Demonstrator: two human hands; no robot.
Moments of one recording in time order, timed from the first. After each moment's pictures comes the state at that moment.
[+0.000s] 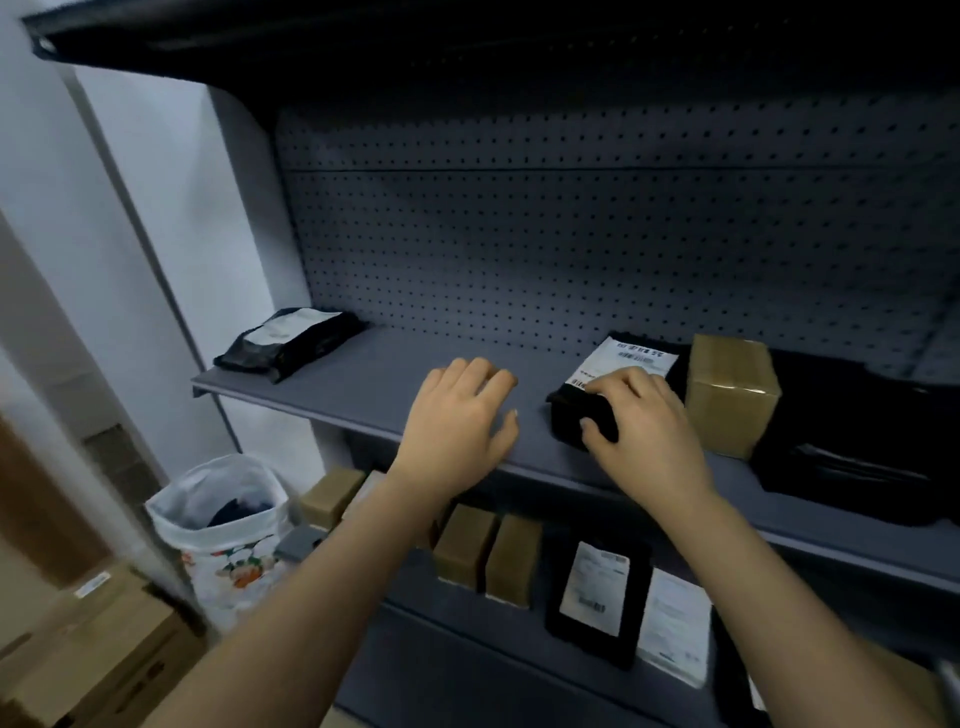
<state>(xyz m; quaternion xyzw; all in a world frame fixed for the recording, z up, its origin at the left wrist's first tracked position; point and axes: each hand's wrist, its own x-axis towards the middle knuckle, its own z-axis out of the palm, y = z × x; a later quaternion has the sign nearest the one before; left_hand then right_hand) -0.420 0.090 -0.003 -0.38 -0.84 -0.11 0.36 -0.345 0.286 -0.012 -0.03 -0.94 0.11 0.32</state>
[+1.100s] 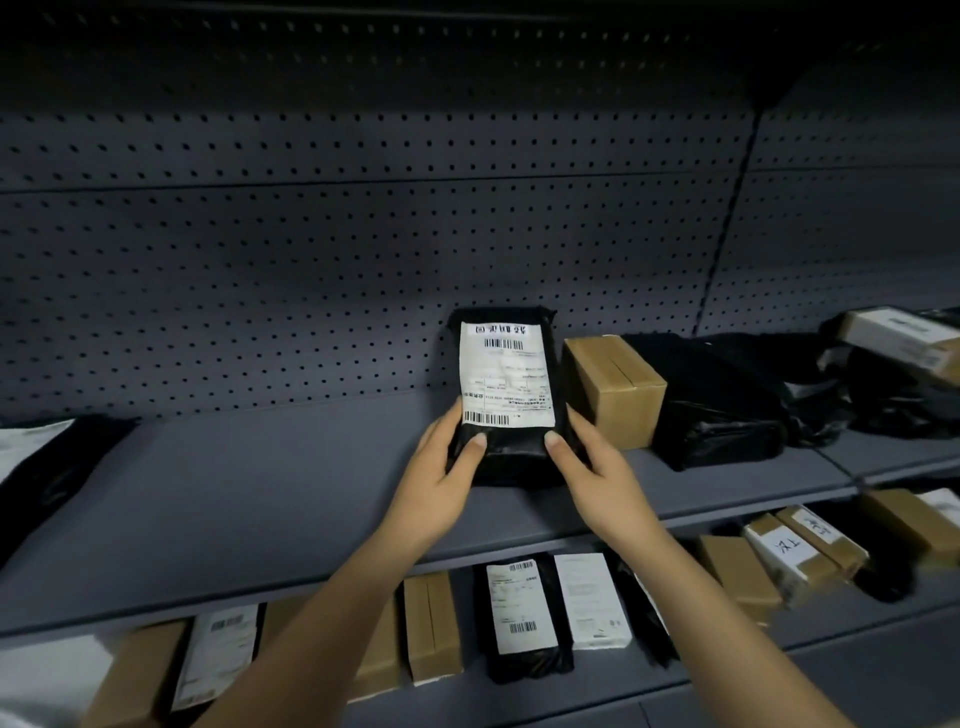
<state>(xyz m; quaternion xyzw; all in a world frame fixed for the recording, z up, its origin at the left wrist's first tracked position) -0.514 0.163 -0.050 -0.45 -0.68 -0.56 -0.12 -0.368 0.279 -0.041 -0.24 -0.76 0.50 0.33</state>
